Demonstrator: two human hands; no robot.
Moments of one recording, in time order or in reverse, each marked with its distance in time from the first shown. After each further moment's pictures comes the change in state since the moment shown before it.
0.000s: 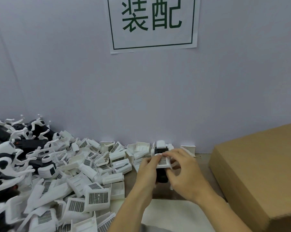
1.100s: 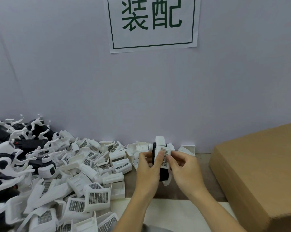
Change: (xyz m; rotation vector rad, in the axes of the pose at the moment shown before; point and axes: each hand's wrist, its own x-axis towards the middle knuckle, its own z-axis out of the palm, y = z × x) left_hand 0.001 -0.009 0.001 0.112 0.073 0.372; right_hand 0.005 -0.007 0.015 0.456 0.228 0.276
